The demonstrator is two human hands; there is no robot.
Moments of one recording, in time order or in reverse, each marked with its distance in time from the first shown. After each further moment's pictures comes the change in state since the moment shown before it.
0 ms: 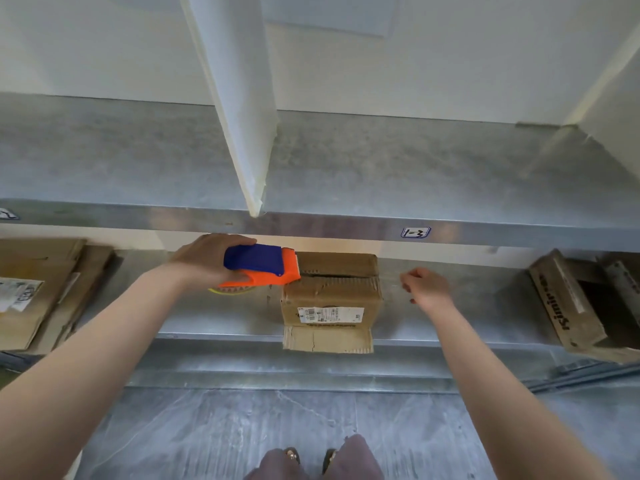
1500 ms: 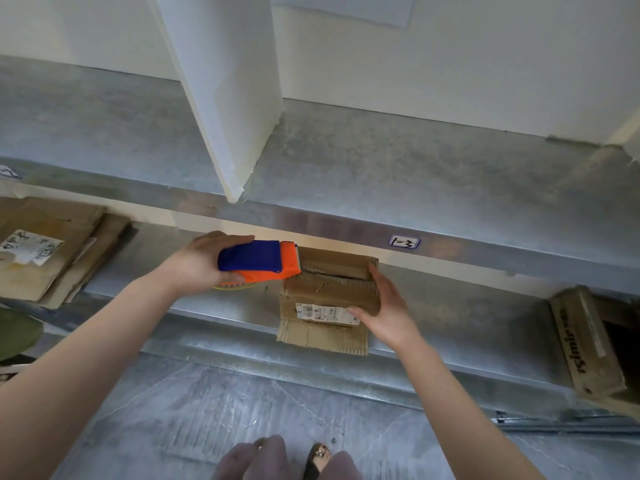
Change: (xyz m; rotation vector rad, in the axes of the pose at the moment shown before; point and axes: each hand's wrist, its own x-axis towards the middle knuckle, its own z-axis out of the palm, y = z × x) left_hand -0.020 0.001 0.034 -0.107 0.155 -0.020; right_hand -0.023 0.007 0.036 -0.220 -0.261 -0.550
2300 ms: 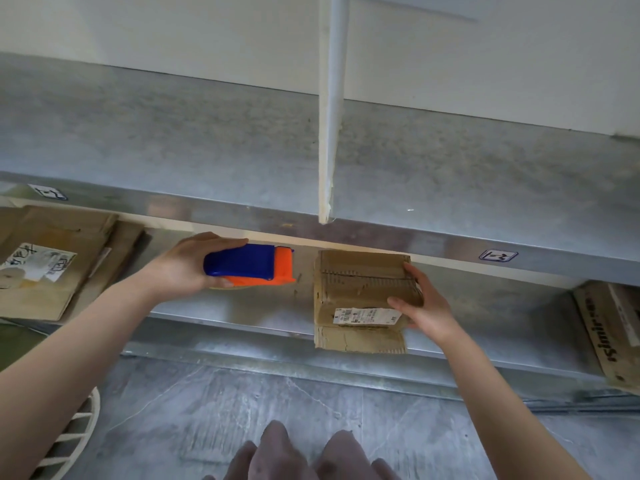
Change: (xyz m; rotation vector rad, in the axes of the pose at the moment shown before) left_hand 0.001 -0.094 -0.034 -0.073 -0.066 0.119; right_hand 0.009 -0.012 0.011 0.322 0.070 0.205
